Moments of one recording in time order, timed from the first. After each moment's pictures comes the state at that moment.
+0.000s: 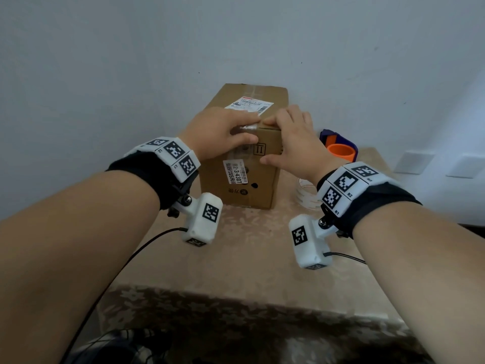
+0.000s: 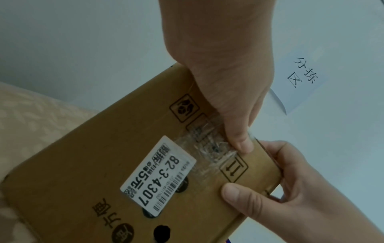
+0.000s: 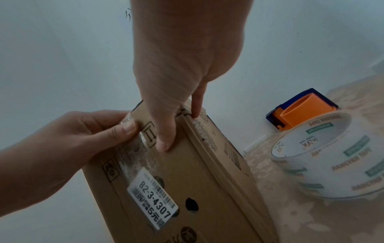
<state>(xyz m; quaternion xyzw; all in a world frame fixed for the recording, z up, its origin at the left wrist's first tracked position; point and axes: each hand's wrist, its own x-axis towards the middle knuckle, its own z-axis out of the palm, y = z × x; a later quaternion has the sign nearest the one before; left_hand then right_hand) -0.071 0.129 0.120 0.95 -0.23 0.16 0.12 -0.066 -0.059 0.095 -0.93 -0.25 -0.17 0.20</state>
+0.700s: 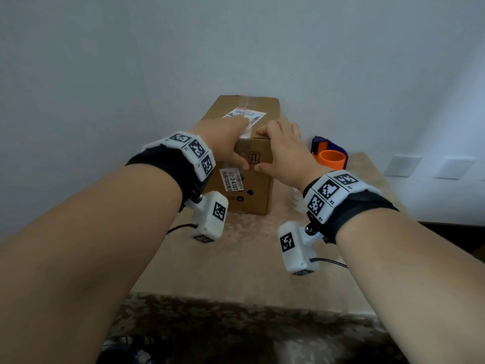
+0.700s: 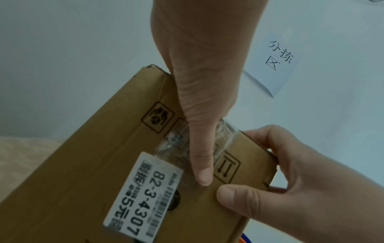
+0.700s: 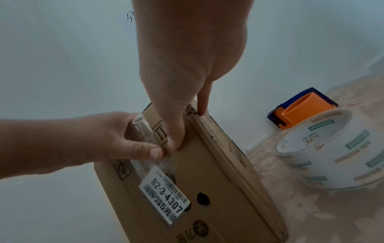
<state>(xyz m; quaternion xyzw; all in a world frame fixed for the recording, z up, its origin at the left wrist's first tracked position) -0.061 0.112 0.139 0.98 -0.18 0.04 -0.02 -0.077 -0.052 0.098 -0.94 -0.22 -0.18 0.19</state>
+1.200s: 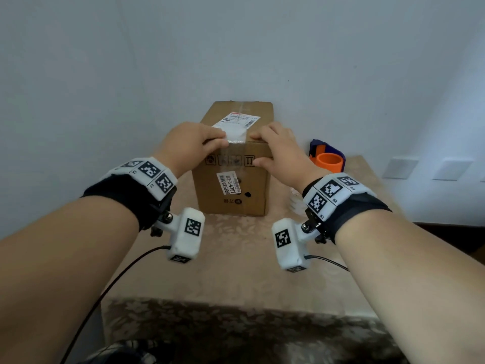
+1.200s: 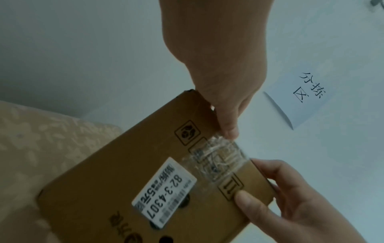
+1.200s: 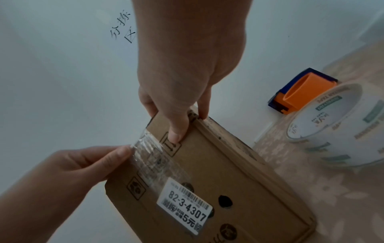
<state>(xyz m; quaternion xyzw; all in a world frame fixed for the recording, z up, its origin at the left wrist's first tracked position) -0.088 0.151 0.134 0.96 -0.15 0.17 0.14 -0.074 -0.053 0.106 -0.91 -0.26 -0.16 0.29</state>
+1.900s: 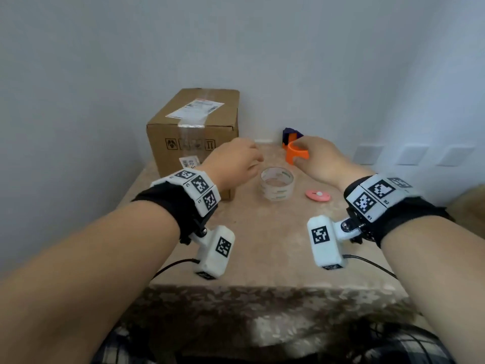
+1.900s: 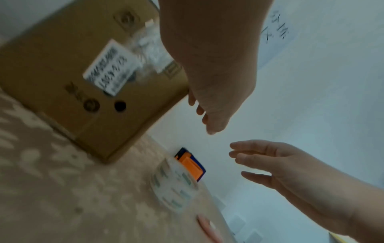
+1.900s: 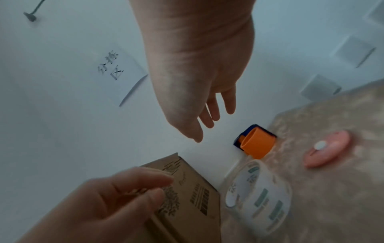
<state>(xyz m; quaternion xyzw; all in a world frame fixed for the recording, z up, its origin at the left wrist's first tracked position) -0.103 0.029 0.097 0.95 -0.29 0.11 0.05 -0.098 -0.167 0.098 -0.98 -0.06 -0.05 0.20</state>
